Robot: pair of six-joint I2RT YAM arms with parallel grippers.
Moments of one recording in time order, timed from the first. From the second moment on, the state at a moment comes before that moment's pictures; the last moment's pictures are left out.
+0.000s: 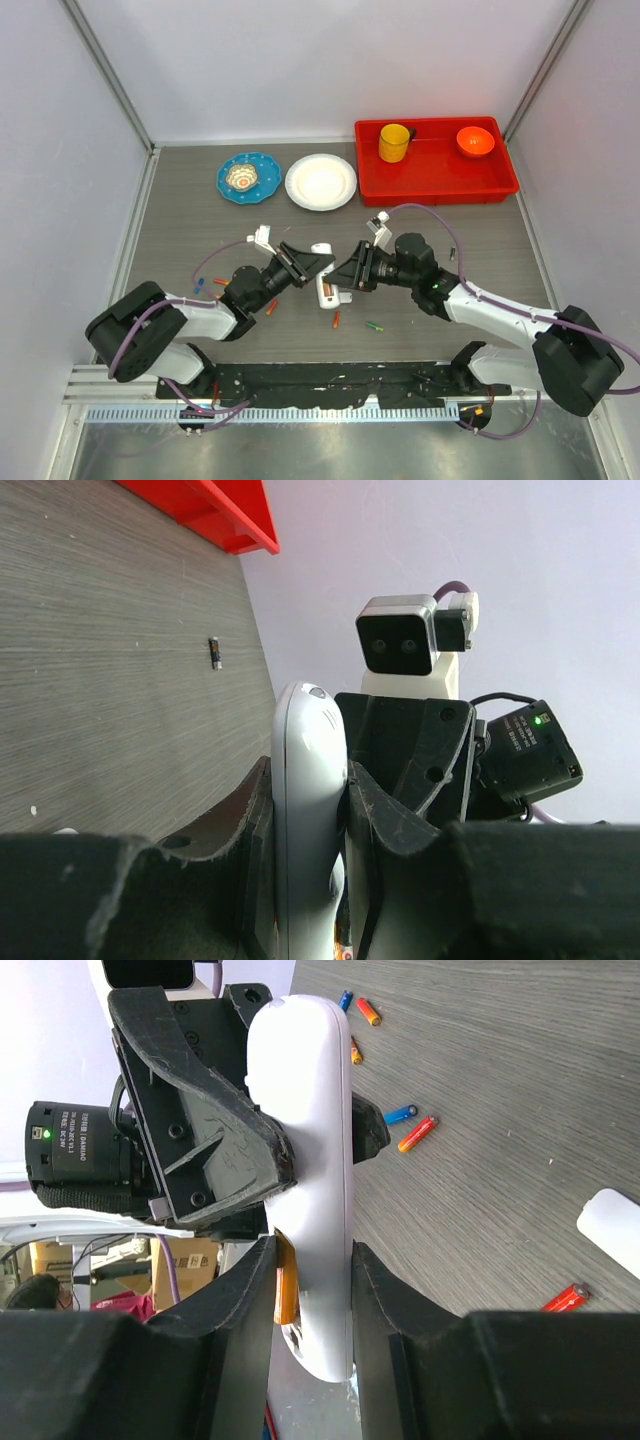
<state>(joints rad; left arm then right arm) -0.79 1.42 0.28 1.22 0.05 -1.28 0.70 1.17 0.51 0.36 -0.50 1.02</state>
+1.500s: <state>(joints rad) -0.75 1.40 0.27 1.28 0.16 -1.26 0.70 1.09 0.54 0.23 -0.61 0.90</state>
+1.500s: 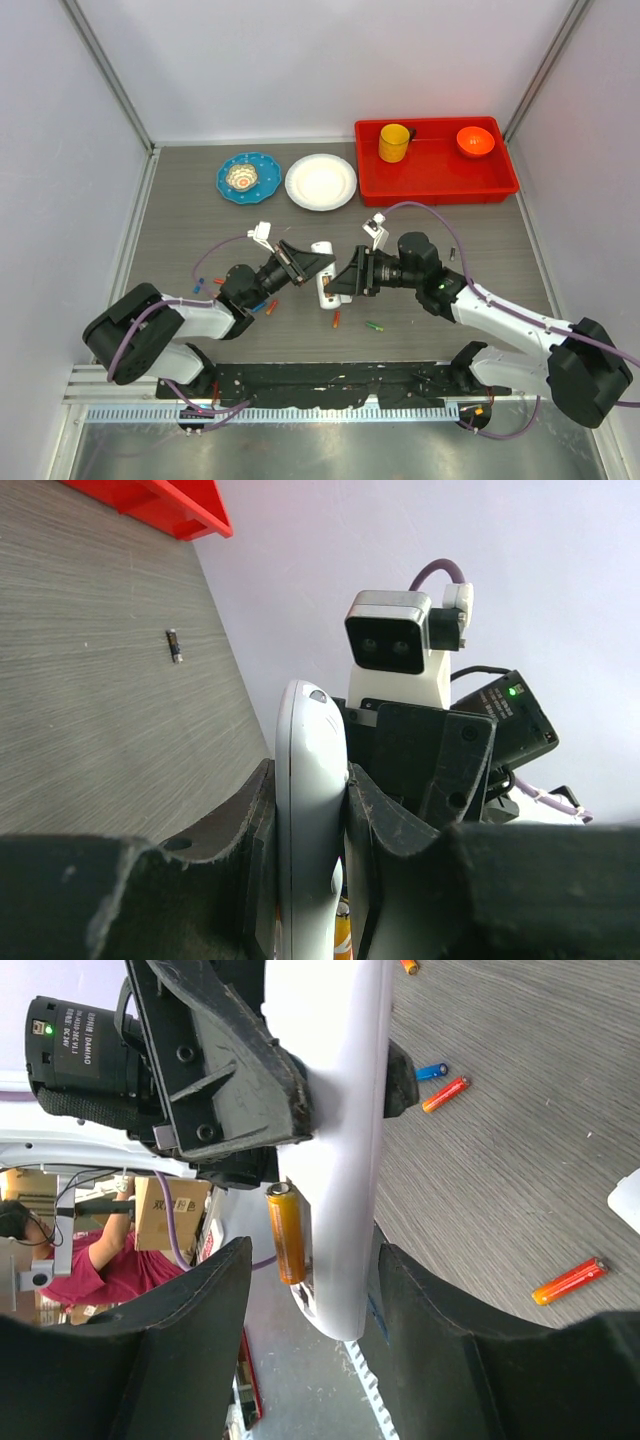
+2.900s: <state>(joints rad) -0.75 1.38 0.29 1.23 0.14 -1.26 0.71 1.17 0.50 0.41 -0.58 1.01</state>
